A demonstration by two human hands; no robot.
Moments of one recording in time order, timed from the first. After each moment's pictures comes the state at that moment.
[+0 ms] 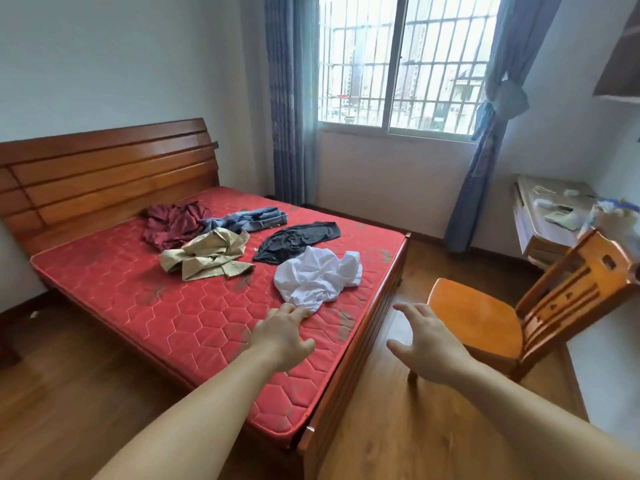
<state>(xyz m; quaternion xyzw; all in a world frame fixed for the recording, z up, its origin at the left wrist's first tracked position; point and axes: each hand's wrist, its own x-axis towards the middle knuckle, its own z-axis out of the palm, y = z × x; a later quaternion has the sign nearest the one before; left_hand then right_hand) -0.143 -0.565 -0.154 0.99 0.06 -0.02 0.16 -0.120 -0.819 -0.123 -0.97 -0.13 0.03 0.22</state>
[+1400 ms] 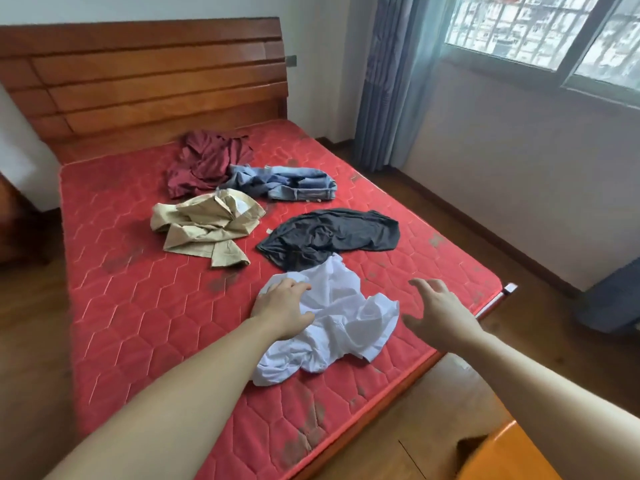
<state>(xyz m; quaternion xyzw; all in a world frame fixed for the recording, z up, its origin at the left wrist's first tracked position) 0.473 -0.529 -0.242 0.94 0.28 -0.09 0.19 0.630 -0.759 -0.206 -0.94 -0.31 0.14 0.07</state>
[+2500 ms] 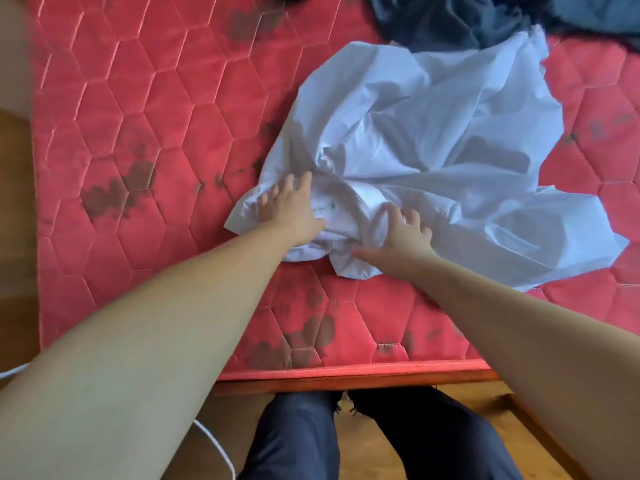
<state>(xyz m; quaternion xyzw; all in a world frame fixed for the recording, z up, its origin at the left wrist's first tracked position) 0.544 -0.453 -0.653 0.77 0.56 -0.23 0.19 0.698 -0.564 -0.649 -0.80 -0.41 0.45 0.00</state>
